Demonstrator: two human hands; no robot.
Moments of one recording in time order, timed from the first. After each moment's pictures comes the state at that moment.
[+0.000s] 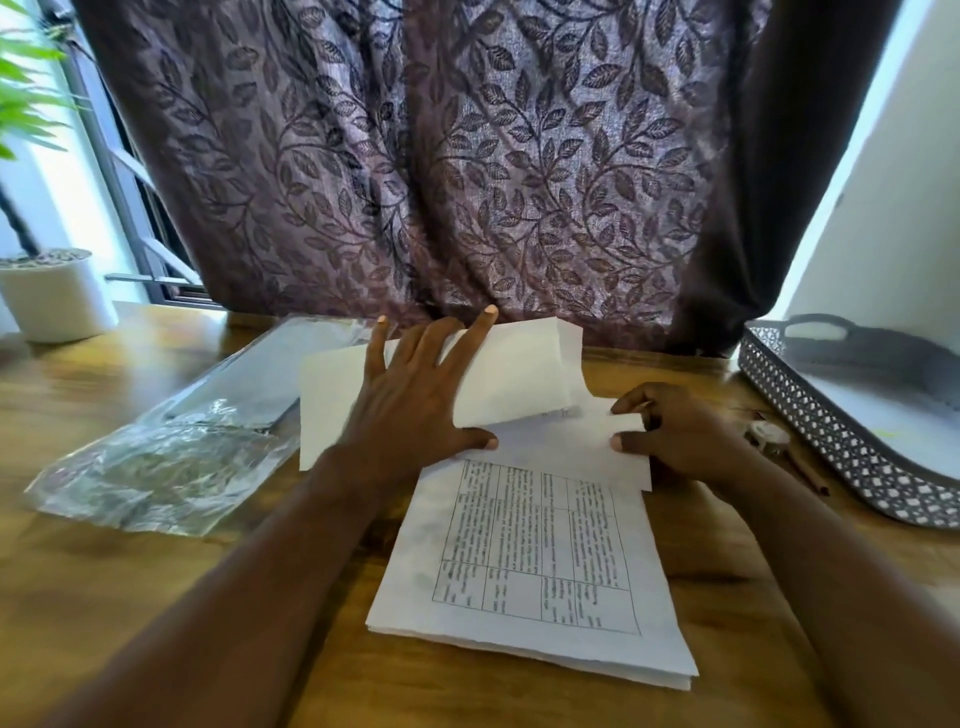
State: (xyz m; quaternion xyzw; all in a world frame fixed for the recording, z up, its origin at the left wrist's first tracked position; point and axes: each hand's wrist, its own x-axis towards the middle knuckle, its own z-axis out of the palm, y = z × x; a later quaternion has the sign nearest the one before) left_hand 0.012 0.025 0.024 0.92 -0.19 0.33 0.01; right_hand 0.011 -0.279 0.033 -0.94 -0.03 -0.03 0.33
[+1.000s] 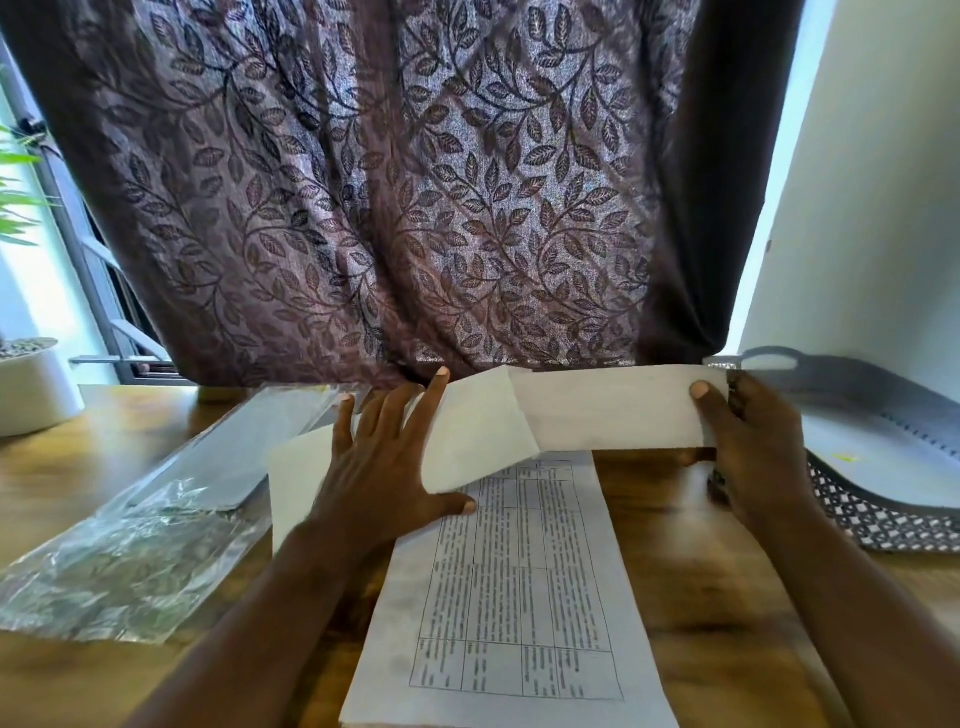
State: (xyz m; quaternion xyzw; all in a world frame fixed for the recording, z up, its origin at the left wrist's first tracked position) left_hand 0.021 0.026 0.022 0.94 -0.18 0.28 0.07; right_hand -0.016 -0.315 0.060 -0.73 0.01 -0.33 0.60
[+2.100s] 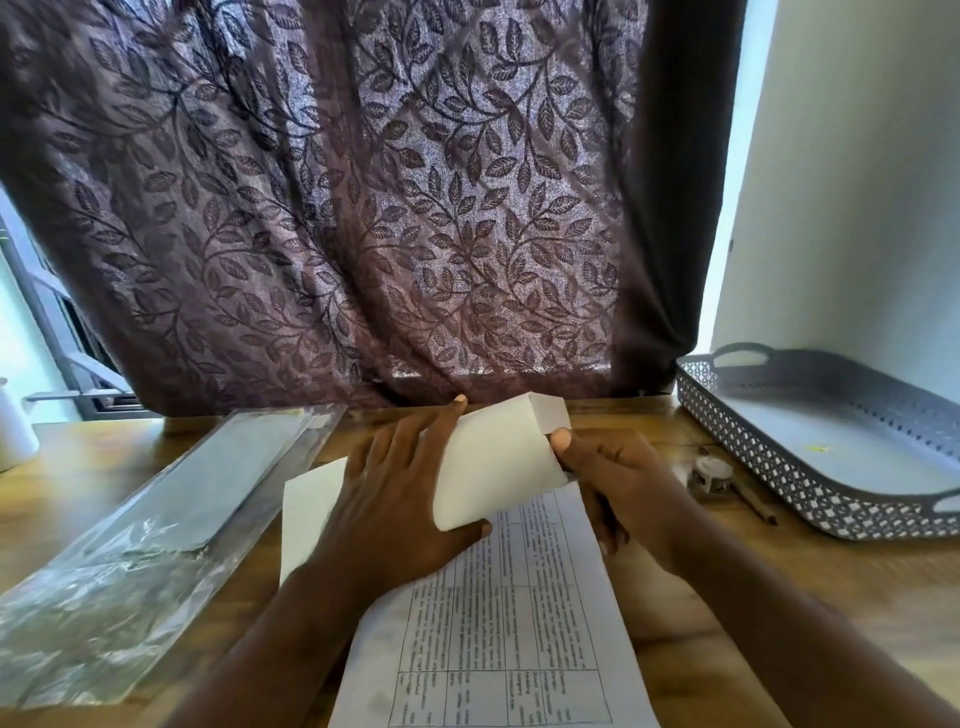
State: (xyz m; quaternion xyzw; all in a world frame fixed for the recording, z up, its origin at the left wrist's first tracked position) left_hand 0.000 -0.005 0.028 0.91 -0.26 0.31 0.12; right_hand -0.049 -0.250 0.064 -0.78 -0.18 -0.07 0.59
